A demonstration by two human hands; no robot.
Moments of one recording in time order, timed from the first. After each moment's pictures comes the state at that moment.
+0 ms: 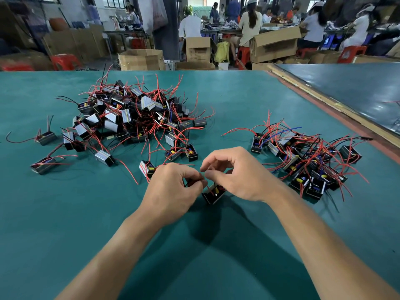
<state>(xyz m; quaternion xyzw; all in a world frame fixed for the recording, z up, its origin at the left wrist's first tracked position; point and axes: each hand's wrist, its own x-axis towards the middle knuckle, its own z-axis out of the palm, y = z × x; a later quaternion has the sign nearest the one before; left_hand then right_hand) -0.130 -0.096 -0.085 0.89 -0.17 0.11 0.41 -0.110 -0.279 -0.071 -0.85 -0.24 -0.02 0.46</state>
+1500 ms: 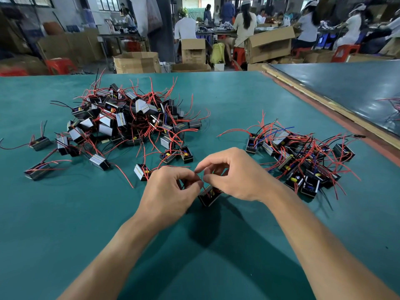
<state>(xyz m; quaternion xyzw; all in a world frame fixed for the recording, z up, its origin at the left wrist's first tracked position) -0.130 -0.100 -0.089 0.87 -0.15 0.10 0.45 -0.109 -0.283 -0.068 -0.88 -0.23 -0.03 0.41</state>
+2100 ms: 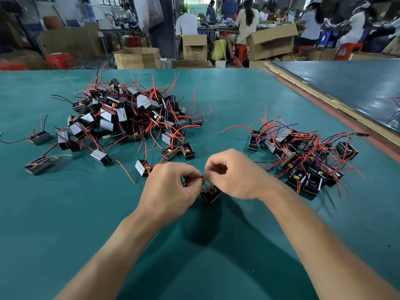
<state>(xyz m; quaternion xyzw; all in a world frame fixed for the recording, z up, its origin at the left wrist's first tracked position) -0.133 -0.100 -0.087 0.88 -0.17 0.14 0.41 -0.111 -0.276 -0.070 -0.90 -0.20 0.01 0.39</state>
